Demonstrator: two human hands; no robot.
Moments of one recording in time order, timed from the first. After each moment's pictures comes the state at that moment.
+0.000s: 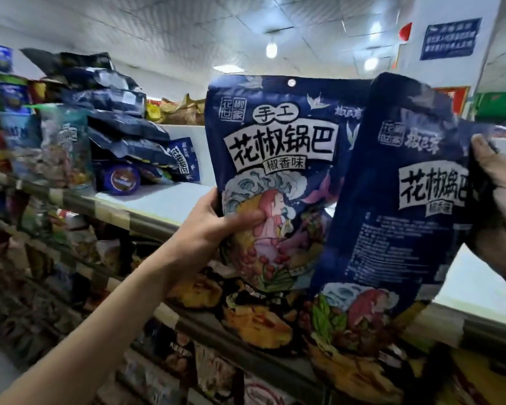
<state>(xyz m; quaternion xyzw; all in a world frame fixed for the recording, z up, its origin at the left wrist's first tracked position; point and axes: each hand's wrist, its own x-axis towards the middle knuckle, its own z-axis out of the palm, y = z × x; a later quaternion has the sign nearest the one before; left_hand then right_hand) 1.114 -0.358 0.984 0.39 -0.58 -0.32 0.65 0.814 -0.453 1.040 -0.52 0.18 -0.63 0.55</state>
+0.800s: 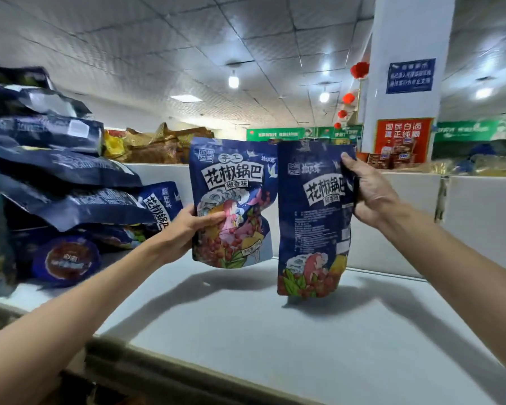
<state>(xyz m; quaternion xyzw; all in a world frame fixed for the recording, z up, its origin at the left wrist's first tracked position) 1.396 -0.638 1.016 0.41 -0.58 -0.39 0.59 1.082 -0.704 1.091 -0.54 0.21 -0.60 0.55</state>
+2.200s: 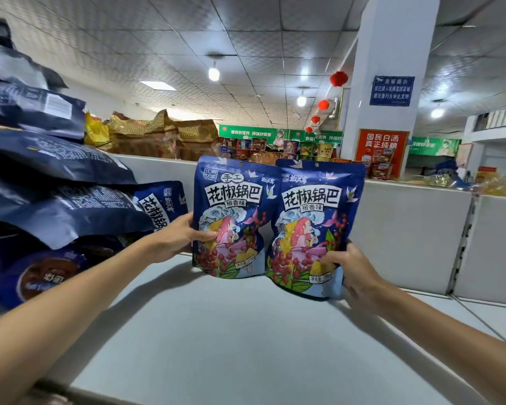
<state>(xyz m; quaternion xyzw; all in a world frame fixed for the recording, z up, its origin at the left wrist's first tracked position) 1.504 -0.721 1.001 0.48 -0.60 -0.42 0.48 1.172 -0.699 0.988 -0.55 0.45 -0.53 0.46</state>
